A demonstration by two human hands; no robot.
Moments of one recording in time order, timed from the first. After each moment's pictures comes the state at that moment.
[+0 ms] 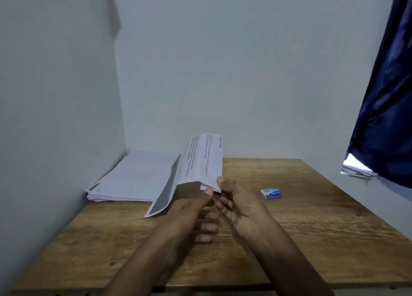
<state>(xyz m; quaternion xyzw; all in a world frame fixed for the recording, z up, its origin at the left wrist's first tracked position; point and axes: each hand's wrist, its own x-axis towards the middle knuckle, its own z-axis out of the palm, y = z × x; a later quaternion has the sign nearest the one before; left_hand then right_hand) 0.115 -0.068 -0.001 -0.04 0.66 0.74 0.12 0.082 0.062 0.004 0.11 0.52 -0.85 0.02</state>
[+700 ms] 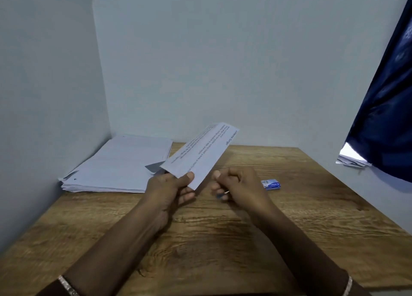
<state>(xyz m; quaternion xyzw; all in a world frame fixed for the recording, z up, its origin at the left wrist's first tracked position) 0.022 -0.082 -0.028 -0.09 0.55 0.83 0.05 0.038 0.097 -0.017 -0.03 0.80 -0.59 -0.08</state>
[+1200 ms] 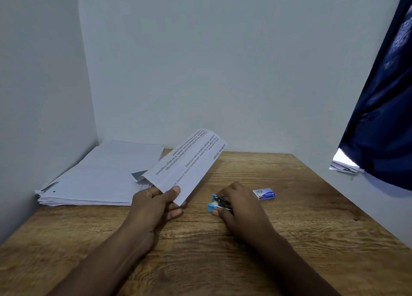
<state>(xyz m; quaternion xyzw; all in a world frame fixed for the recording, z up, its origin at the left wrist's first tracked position) 0.011 -0.084 -0.046 -0.10 0.57 0.82 0.02 0.031 0.116 -0.035 -0.07 0.98 -0.17 -0.12</state>
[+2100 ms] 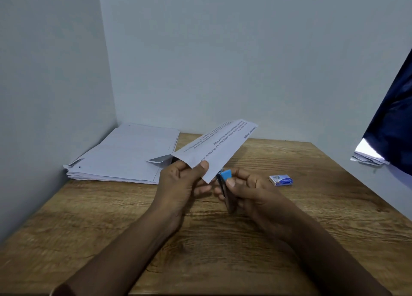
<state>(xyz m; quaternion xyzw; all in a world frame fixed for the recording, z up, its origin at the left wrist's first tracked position) 0.027 -0.073 -0.046 0.03 0.54 0.84 -0.01 0.045 0.113 -0.033 -0.12 0.61 -0.77 0.14</state>
